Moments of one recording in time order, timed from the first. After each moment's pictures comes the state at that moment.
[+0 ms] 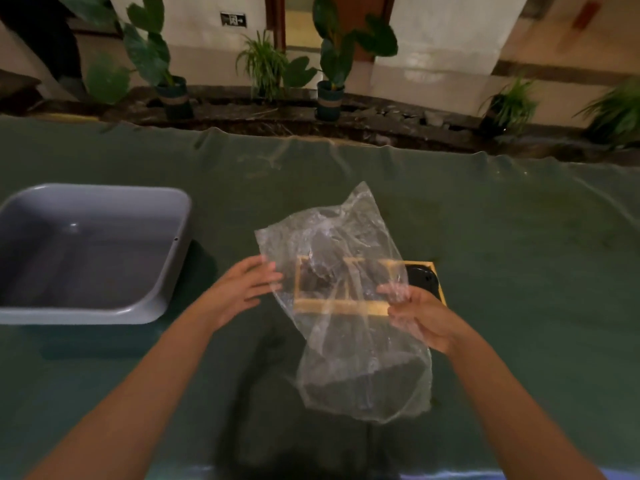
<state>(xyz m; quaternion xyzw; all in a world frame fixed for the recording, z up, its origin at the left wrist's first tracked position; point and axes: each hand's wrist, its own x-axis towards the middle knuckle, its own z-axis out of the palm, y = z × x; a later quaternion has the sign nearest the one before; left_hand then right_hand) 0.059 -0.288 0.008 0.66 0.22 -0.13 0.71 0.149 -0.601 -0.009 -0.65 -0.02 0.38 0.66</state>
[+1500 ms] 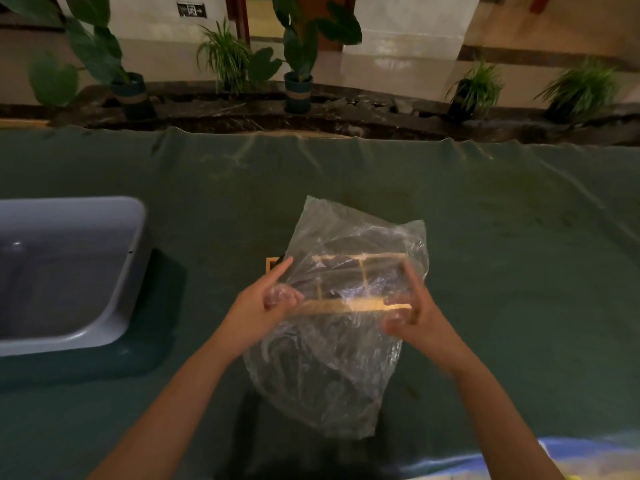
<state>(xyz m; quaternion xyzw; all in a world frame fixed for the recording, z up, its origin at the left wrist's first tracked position) 0.063 -0.365 0.004 0.81 0.03 -0.03 0.59 0.119 -0.647 -0.007 -0.78 -0.09 0.21 0.59</state>
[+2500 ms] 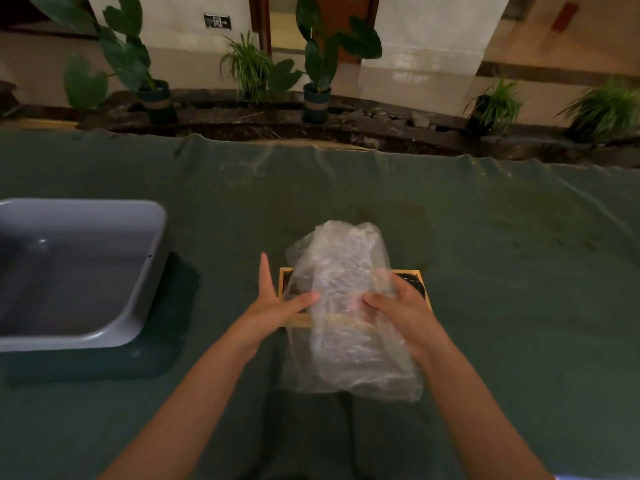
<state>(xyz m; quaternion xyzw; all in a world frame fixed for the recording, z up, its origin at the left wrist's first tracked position) 0.077 -0.362 0.025 0.67 0.21 -0.12 0.70 0.143 -0.574 0.019 -0.67 0.02 0.23 0.71</state>
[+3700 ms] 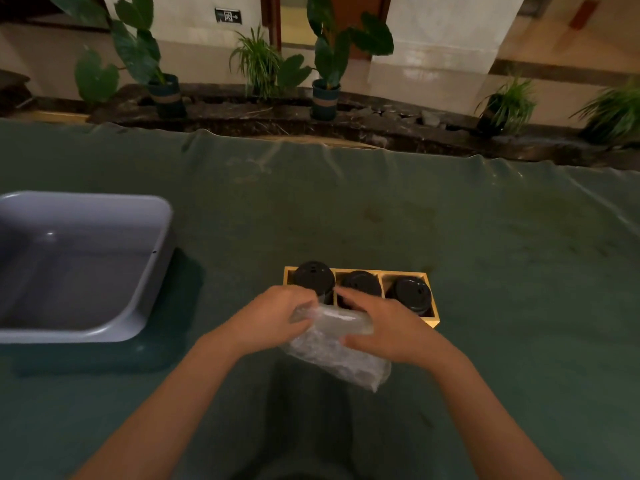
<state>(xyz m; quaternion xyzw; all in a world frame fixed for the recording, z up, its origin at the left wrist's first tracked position) 0.084 -0.350 0.025 0.93 -0.10 -0.03 0.36 0.138 -0.561 0.039 -0.91 -0.30 0.23 0.19</state>
